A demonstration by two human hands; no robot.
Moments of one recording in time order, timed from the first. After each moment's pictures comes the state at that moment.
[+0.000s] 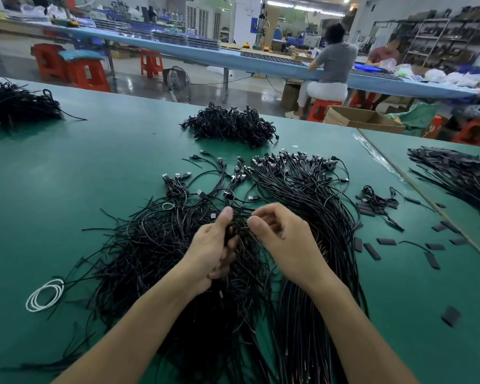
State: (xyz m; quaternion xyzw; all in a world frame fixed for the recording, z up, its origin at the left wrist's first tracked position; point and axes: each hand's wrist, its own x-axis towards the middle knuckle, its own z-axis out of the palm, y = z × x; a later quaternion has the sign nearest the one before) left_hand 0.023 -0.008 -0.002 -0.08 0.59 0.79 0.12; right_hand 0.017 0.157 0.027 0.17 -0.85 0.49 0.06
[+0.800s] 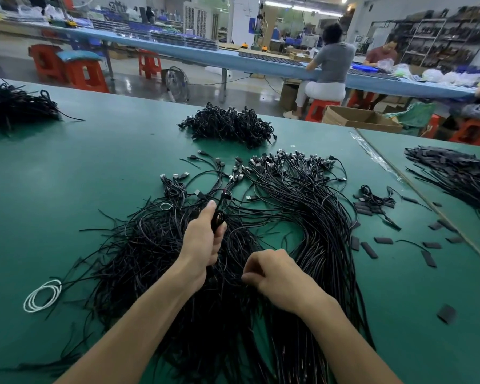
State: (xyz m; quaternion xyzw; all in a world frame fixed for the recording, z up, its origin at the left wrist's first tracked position) left_hand 0.021 -0.003 0.009 -0.14 0.61 0.78 0.03; right_hand 0.027 0.161 -0.011 0.16 -0.95 0.25 -0.11
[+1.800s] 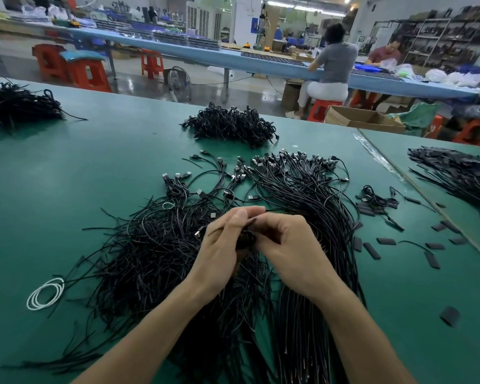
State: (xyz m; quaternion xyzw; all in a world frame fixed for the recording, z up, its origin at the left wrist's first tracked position) left_hand 0.046 0.014 0.014 0.10 0.66 0.74 -0.08; right_hand 0.041 0.152 0.048 0.20 -0.83 0.52 0.02
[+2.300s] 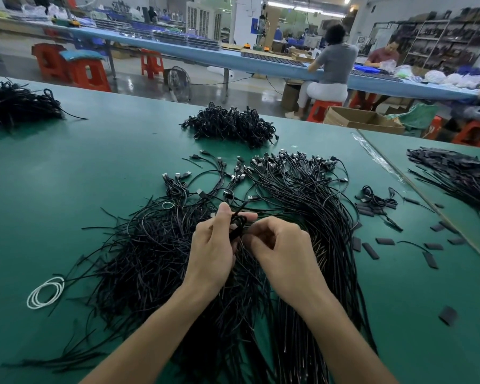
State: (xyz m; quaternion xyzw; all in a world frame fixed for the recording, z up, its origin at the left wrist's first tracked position) left_hand 0.040 0.015 0.007 0.01 0.65 0.75 -0.11; right_hand 0.054 0.139 0.043 0.12 -0.88 0.46 0.09
